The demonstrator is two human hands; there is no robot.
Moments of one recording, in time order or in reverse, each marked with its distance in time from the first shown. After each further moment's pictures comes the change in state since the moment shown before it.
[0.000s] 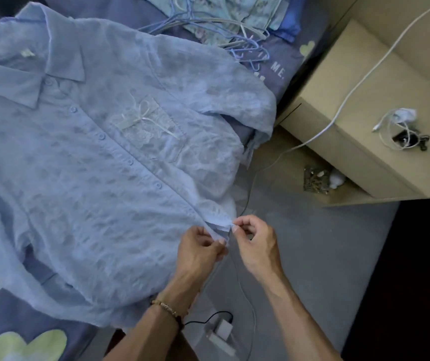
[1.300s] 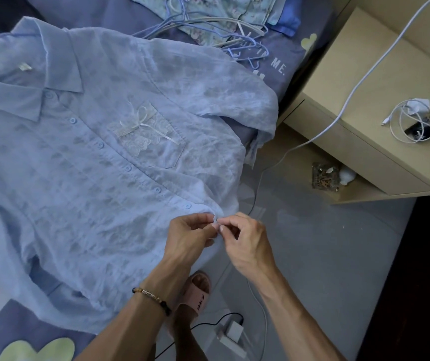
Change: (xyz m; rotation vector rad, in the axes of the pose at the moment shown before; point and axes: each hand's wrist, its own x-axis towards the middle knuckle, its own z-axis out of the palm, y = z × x) left_hand 0.013 0.041 -0.020 -0.095 -0.027 0.009; right_hand 0.011 -0.021 0.010 -0.123 -0.109 -0.258
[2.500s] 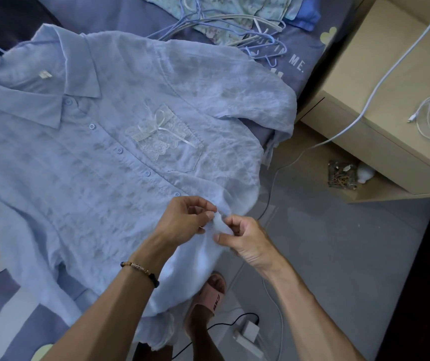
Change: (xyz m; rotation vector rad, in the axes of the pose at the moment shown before) left_hand 0.043 0.035 -0.054 0.376 -0.161 0.115; right_hand 0.024 -0.009 0.025 0.555 -0.380 0.371
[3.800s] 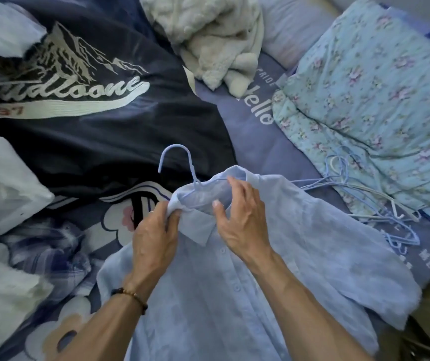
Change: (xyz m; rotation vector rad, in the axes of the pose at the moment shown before) left_hand 0.078 0.022 -0.312 0.273 1.004 0.259; right_hand 0.233 -0.256 0.243 -1.016 0.225 -0.791
